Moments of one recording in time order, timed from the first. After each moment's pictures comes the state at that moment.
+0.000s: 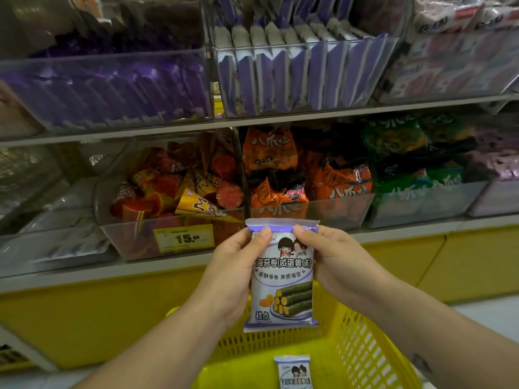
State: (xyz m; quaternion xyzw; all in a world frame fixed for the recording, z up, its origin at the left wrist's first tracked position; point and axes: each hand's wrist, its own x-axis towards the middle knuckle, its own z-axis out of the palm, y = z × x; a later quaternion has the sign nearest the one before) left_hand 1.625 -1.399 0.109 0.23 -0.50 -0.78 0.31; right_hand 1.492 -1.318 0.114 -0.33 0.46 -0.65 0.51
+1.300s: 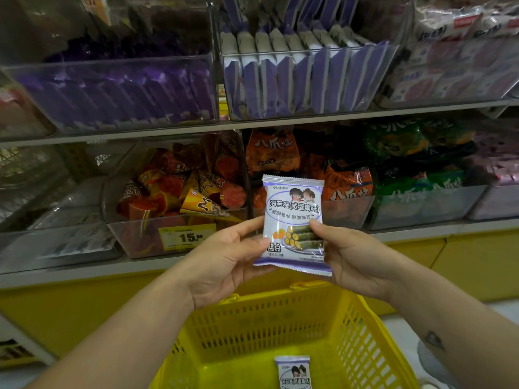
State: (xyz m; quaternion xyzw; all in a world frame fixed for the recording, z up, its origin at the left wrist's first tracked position) left_hand 1.644 -1.423 0.130 0.17 -0.52 -0.82 0.17; right_hand 1.472 -1.307 0.131 -0.27 0.46 -0.60 0.59
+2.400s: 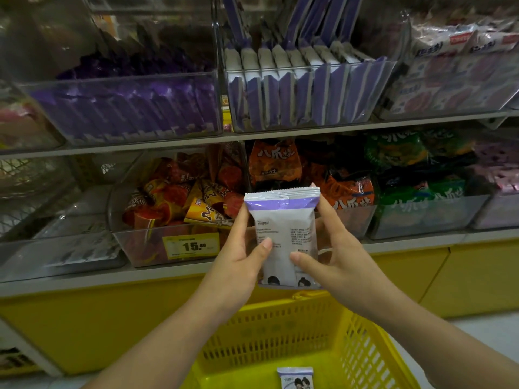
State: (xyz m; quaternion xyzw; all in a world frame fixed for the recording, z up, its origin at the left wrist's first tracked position) left_hand 1.635 -1.412 0.114 0.17 -0.69 -0.62 0.33; right_hand 1.491 -1.301 0.130 -0.60 0.59 -0.52 0.16
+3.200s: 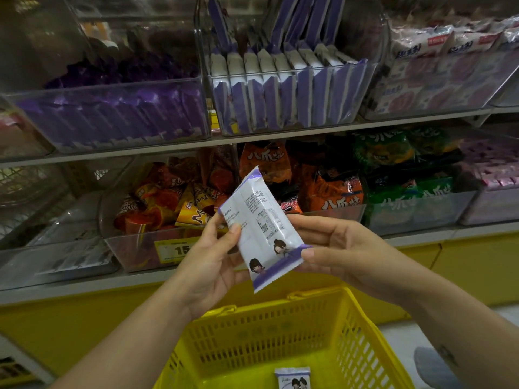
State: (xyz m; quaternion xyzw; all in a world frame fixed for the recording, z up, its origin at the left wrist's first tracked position) left_hand 1.640 -1.427 0.126 0.20 -0.48 -0.80 0.29; right_hand 1.464 -1.284 0.154 -0.50 0.47 -0.54 0.48
